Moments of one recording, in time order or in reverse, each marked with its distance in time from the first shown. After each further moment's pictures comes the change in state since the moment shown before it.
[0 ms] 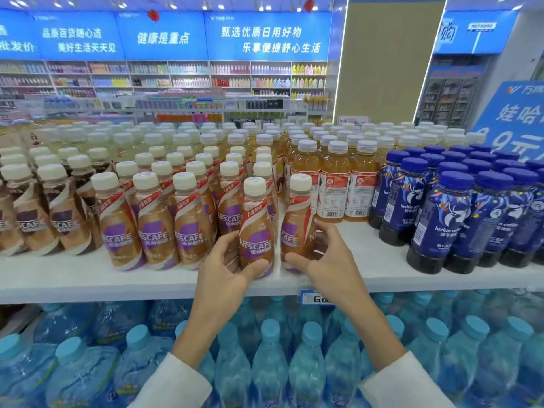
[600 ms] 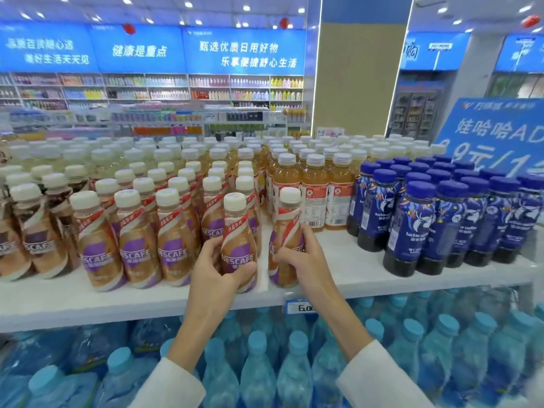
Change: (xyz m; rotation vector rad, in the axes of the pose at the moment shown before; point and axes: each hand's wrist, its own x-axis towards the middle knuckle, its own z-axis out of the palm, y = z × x) left_hand 0.009 0.010 0.007 -0.042 0.014 -0.017; right_hand -0.004 -0.023 0.005 0.398 0.000 0.011
